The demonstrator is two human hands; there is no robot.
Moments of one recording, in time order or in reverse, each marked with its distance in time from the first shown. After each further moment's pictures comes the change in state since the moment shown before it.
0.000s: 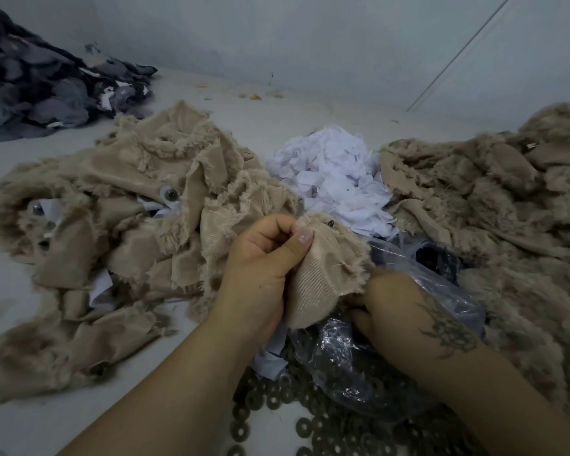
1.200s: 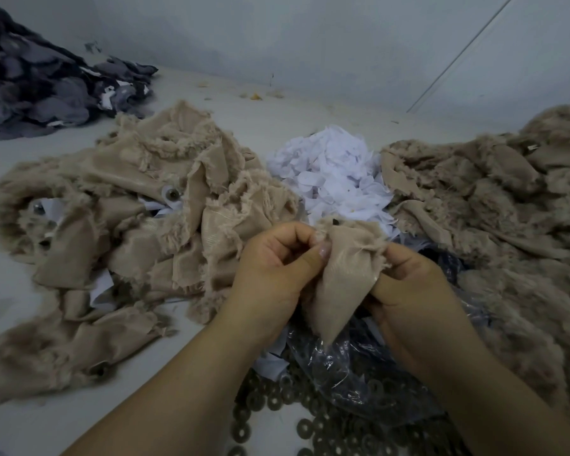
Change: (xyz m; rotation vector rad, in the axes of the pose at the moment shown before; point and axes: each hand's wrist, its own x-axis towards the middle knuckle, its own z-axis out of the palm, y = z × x) left_hand -0.003 0.000 0.004 0.167 -0.061 -0.005; right_hand -0.004 -0.003 -0.002 1.665 0.078 0.086
